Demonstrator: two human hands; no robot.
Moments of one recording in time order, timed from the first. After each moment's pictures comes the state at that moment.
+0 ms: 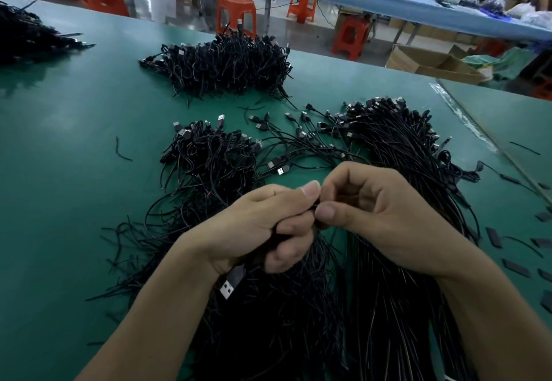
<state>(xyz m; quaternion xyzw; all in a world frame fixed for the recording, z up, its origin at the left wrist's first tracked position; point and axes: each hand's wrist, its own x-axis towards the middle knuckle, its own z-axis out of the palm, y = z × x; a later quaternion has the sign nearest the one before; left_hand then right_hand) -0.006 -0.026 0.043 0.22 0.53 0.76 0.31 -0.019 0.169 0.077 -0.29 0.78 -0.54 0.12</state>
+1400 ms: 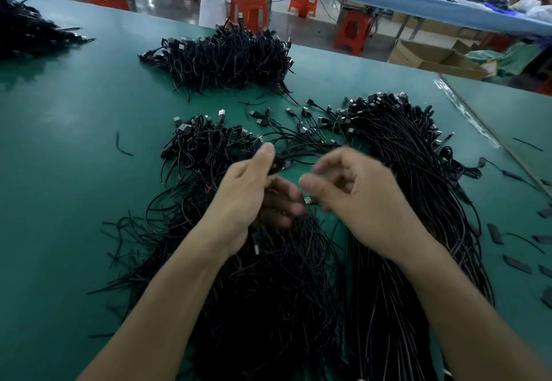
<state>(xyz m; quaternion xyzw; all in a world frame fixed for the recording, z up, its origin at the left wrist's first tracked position) -0.023 -0.020 0.025 -0.02 0.60 0.80 0.07 -0.032 0.155 0.057 -0.16 0.89 -0.42 -0.02</state>
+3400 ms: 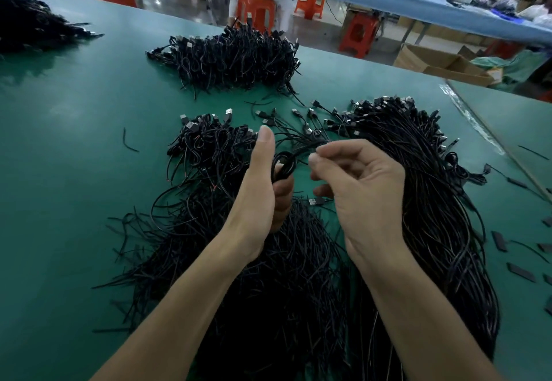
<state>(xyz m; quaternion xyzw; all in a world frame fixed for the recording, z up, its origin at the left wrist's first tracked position) -0.019 -0.009 0.022 0.02 0.60 0.80 0.05 -0.023 0.114 0.055 -0.05 0.71 -0.69 -0.13</state>
